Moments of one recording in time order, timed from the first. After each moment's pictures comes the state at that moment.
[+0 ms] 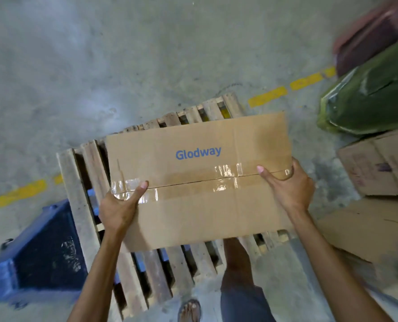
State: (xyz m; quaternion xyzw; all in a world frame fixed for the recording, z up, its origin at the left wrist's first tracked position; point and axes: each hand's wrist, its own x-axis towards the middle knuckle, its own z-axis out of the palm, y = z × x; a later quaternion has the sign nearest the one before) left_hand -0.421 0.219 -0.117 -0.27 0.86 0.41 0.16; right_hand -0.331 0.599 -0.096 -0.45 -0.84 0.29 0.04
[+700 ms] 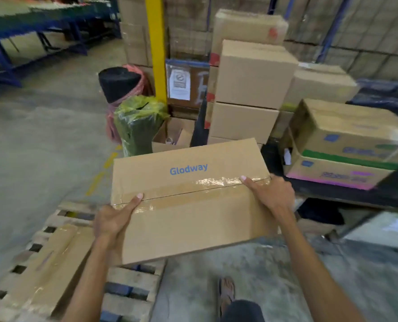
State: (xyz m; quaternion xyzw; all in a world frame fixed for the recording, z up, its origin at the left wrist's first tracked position) left_hand 0.033 0.383 0.206 0.27 0.85 0.36 0.29; right_hand 0.404 0.509 0.261 -0.76 -0.58 0.19 0.23
